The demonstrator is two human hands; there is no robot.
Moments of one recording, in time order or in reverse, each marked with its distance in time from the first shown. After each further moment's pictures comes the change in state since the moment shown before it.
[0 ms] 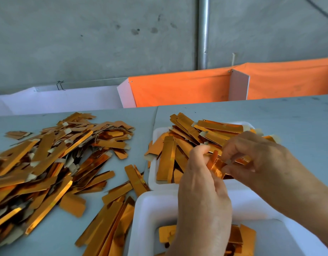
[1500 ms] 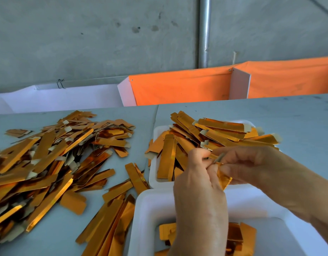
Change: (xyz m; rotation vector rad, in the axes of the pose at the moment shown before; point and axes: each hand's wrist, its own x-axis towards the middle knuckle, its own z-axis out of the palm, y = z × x) left_hand 0.005 -0.005 0.004 0.077 0.051 -0.038; right_hand 0.004 0.007 0.004 0.585 -0.279 0.388
